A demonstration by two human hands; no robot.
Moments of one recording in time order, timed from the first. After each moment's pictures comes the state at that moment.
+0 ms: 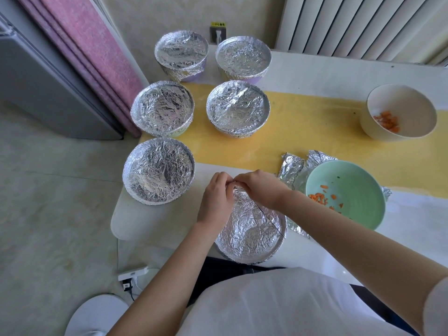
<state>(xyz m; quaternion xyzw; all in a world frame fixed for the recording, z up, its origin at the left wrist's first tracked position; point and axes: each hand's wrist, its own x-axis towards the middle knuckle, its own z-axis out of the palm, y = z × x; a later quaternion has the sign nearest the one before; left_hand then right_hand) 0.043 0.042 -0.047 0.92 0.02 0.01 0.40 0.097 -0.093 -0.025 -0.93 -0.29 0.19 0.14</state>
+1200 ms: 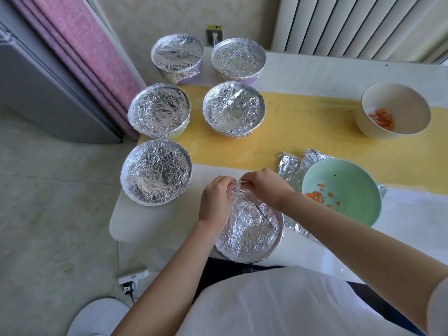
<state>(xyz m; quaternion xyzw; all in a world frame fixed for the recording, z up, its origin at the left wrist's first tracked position) 0.046 0.035 -0.046 0.94 0.01 0.04 0.34 0.097 -0.108 -0.035 -0.94 -0.21 0.20 0.19</state>
